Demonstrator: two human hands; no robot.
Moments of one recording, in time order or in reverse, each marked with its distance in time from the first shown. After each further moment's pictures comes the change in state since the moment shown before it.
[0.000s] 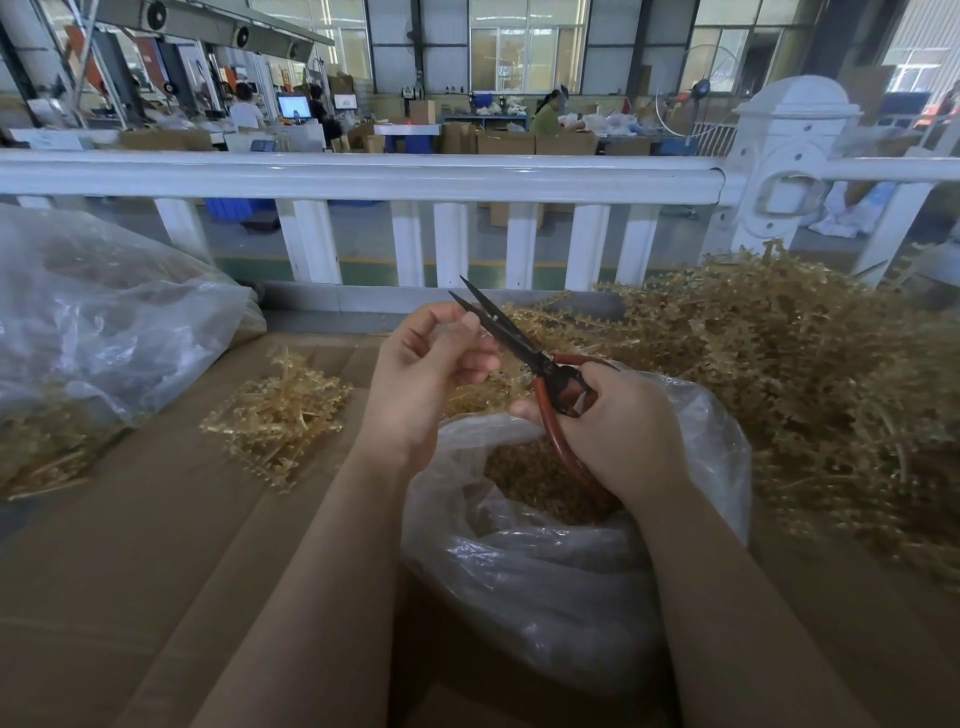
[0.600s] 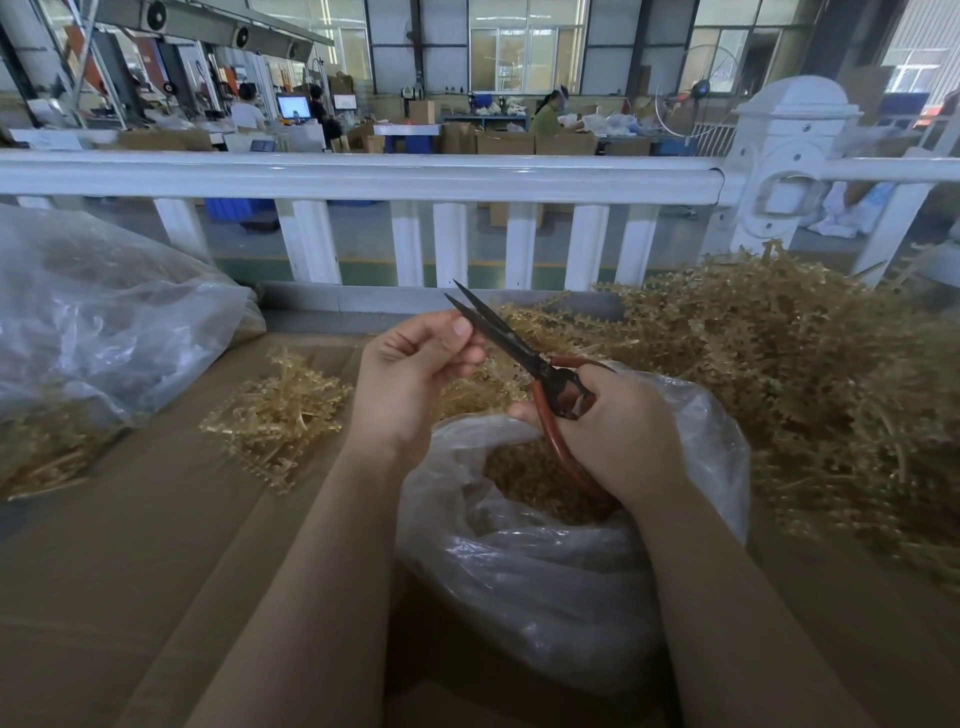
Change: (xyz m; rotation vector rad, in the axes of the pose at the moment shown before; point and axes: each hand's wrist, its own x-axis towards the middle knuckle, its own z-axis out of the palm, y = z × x) left_hand 0.000 0.000 -0.008 -0.041 0.020 0.003; right_hand -0.001 0.001 0.001 0.001 -0.013 -0.018
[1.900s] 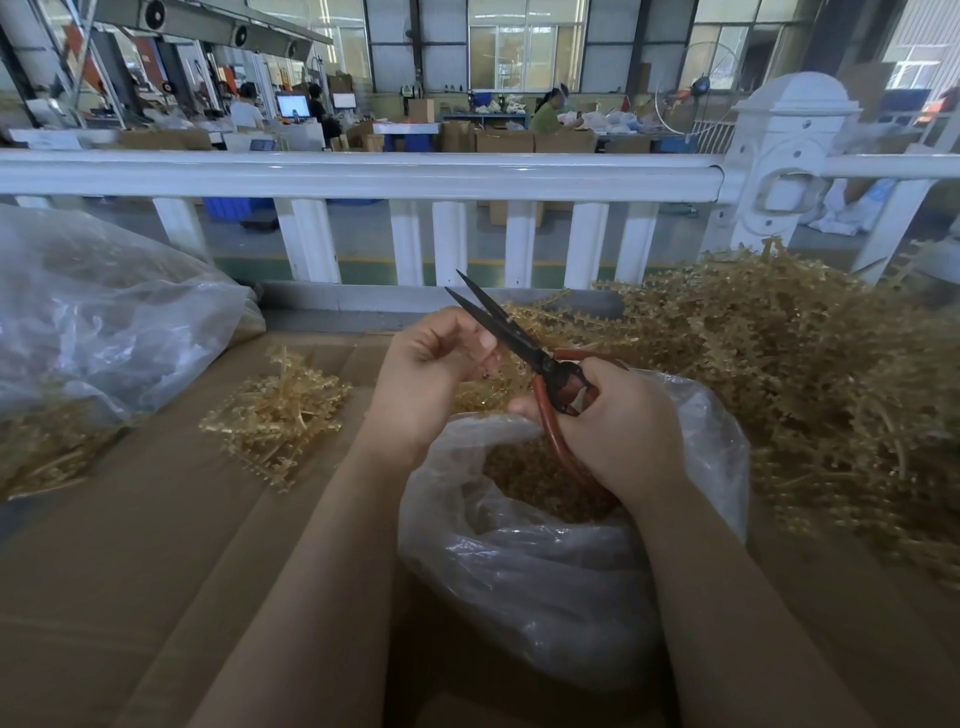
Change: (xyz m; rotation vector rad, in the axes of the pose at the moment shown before) left_hand -0.002 0.003 0.010 0.355 -0.099 0.039; right_hand -0.001 -0.001 -0.001 0.023 0.090 -0.062
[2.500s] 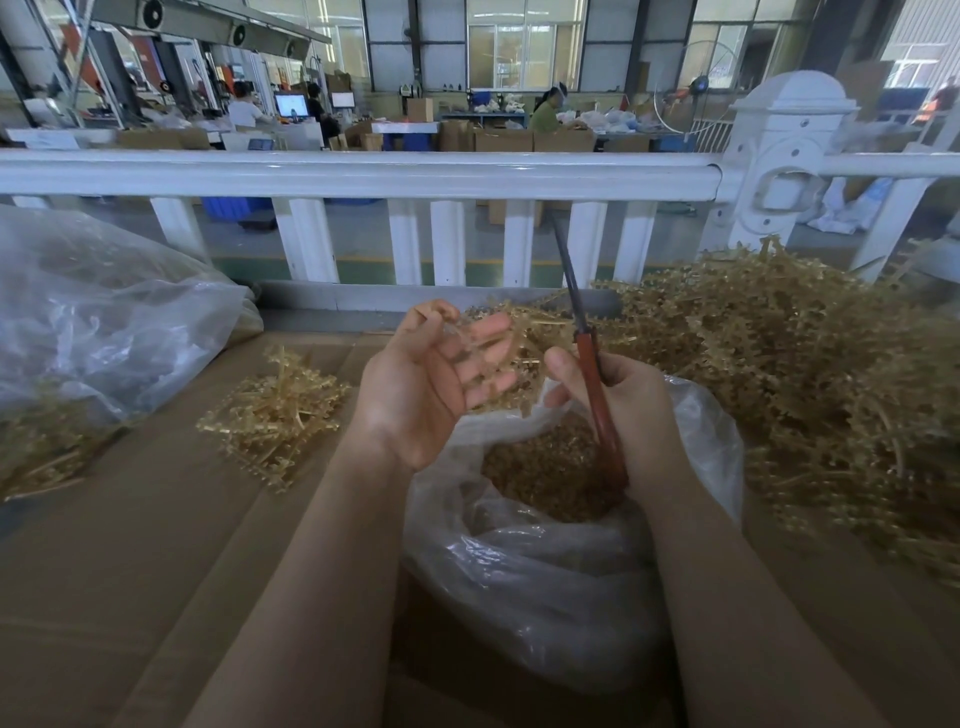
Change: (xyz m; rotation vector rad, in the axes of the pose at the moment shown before) left_hand 0.001 0.009 -0.001 -0.702 -0.064 -0.283; right_hand 0.007 -0.008 -0.007 0.713 -0.074 0.400
